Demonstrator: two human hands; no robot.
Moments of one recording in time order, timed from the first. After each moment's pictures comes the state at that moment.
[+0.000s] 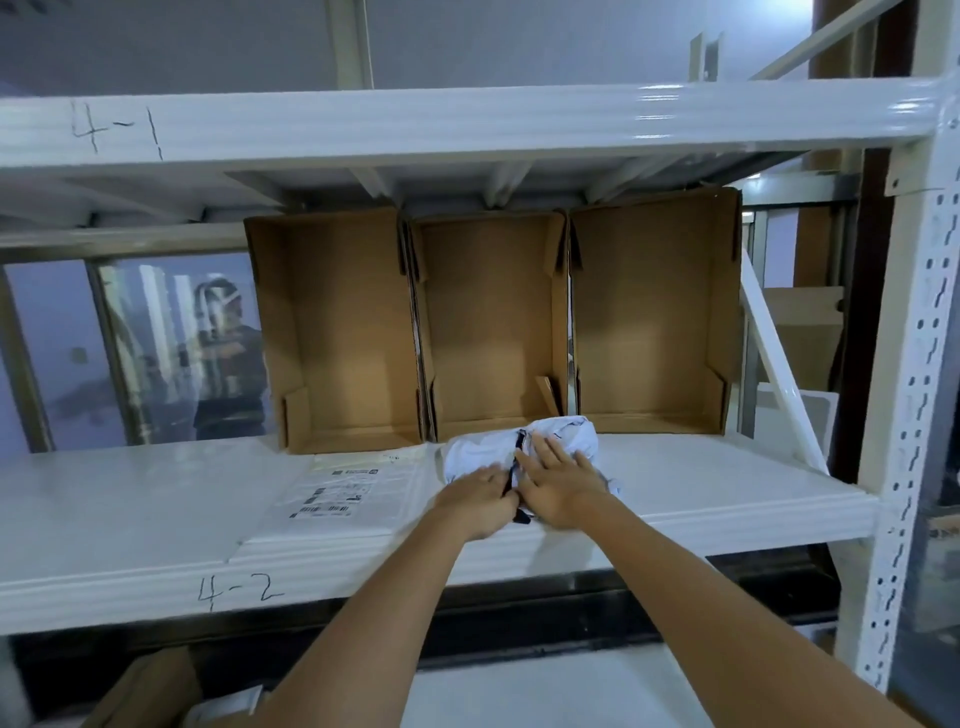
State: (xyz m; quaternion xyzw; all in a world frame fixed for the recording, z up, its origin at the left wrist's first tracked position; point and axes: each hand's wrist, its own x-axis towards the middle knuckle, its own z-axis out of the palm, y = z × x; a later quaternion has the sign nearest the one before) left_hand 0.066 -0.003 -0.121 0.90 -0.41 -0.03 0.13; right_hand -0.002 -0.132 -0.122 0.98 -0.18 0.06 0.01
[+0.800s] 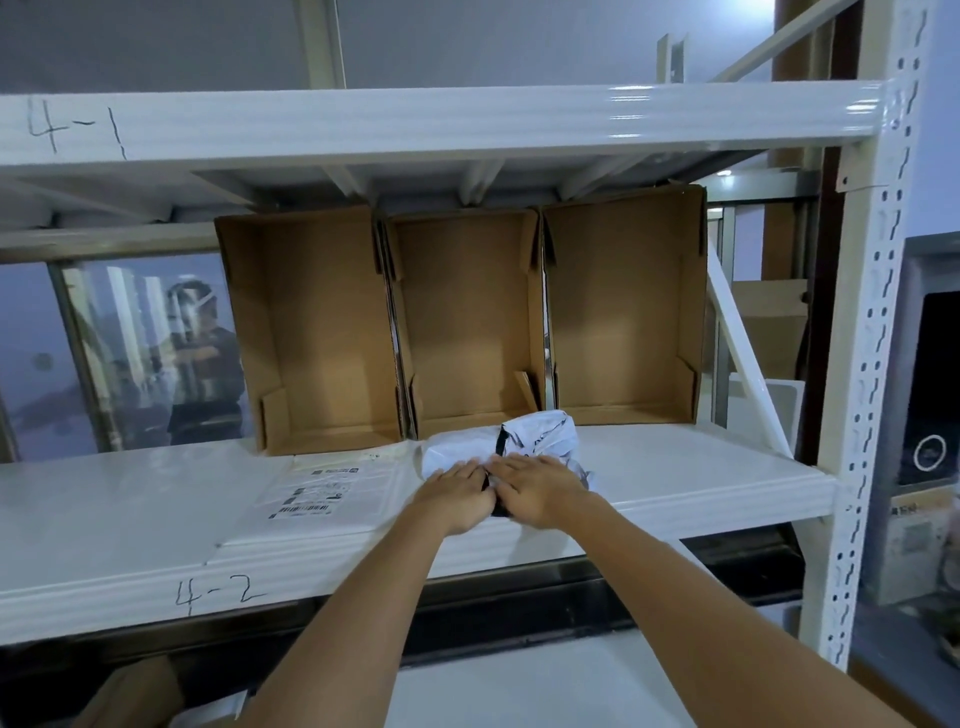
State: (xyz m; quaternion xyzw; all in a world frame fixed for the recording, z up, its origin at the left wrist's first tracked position) left_hand 0.069 -0.004 -0.126 0.90 -0.42 -0.03 0.07; right_hand -0.020 -0.122 -0.123 0.99 -0.10 0.08 -0.02
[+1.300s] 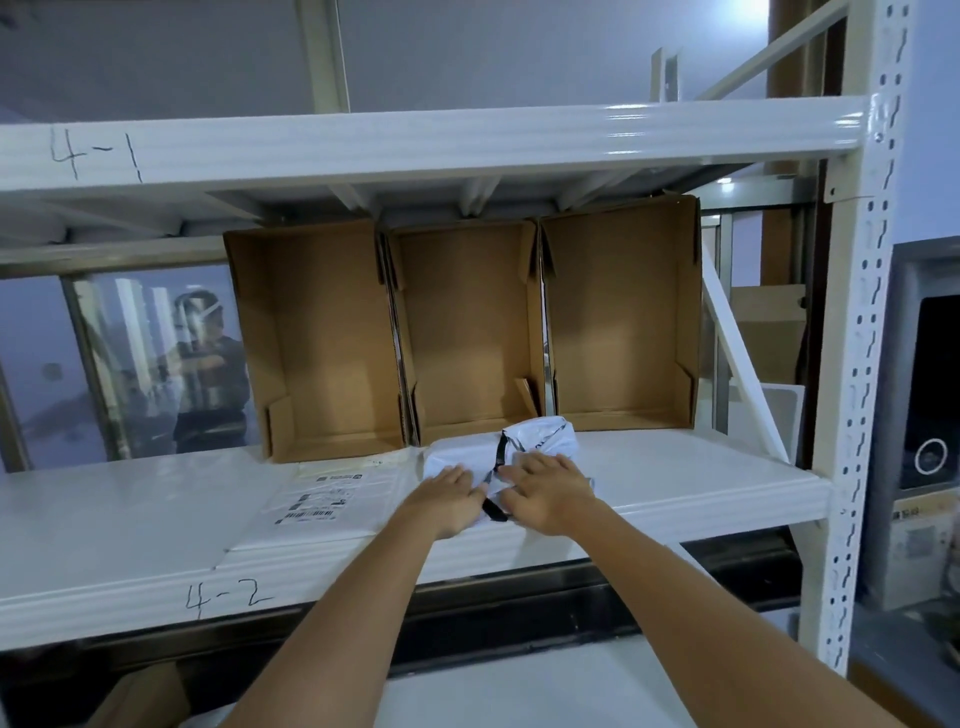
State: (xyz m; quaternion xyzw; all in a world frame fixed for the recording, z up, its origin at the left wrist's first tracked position) left_hand 0.070 0.009 -0.118 0.92 -0.39 -0.04 0.05; right_hand -0.030 -0.127 -0.123 0.98 -0.15 0.09 -0.01
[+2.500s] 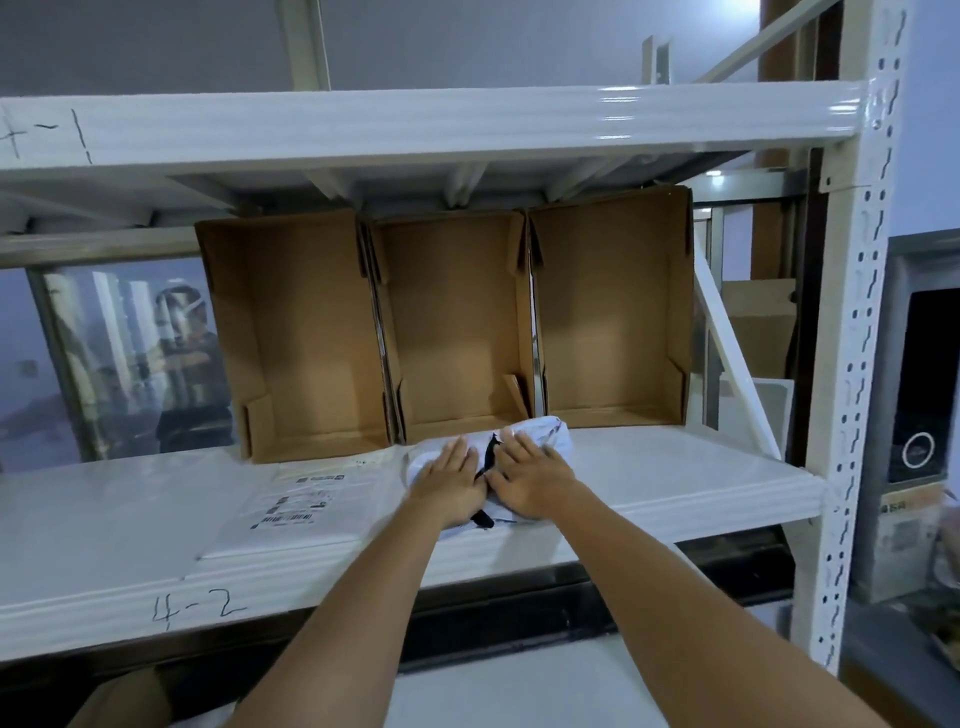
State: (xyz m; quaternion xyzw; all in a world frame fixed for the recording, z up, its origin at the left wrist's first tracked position) left_hand 0.076 -0.023 -0.117 0.91 -0.41 0.01 0.05; right_hand -0.006 -0.139 -0.117 0.98 -0.17 0.08 0.00
